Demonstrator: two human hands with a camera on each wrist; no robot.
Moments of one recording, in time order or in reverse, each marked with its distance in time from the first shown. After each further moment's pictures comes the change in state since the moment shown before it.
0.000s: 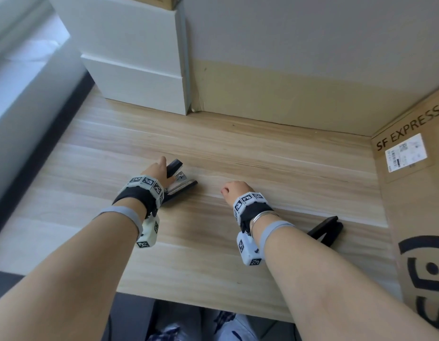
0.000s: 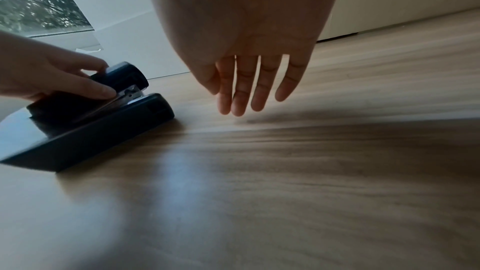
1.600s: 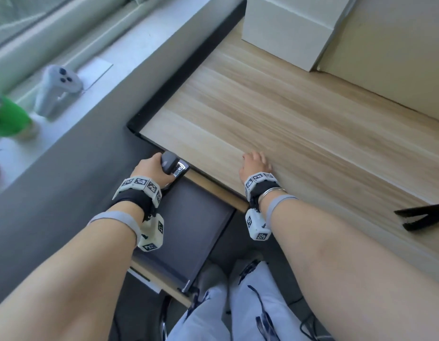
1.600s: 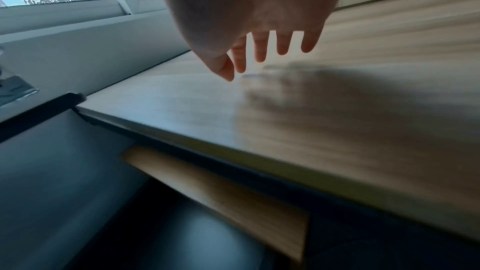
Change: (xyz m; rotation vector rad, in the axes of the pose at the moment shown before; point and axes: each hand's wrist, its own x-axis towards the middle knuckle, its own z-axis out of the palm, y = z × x) left_hand -0.253 -0.272 0.077 -0.388 0.179 -0.443; right_hand -0.111 -0.187 0.170 -0.120 0.164 -0.172
